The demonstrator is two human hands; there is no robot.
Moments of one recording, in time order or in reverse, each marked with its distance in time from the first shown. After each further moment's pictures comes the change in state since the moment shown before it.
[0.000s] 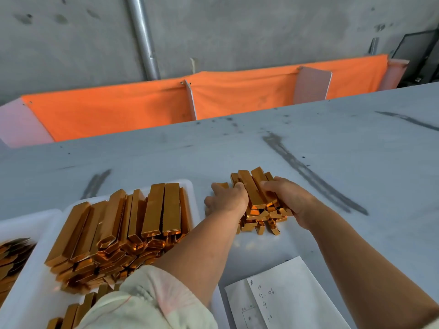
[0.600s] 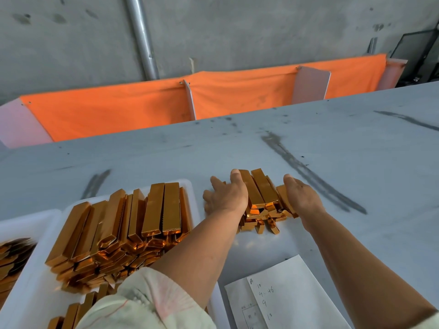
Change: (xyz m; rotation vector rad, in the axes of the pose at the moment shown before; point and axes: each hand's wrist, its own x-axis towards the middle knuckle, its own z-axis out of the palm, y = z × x) left_hand -0.011 0.007 -0.005 -0.015 0.029 0.076; right_hand 0.005 0.015 -0.009 -0.265 0.353 -0.117
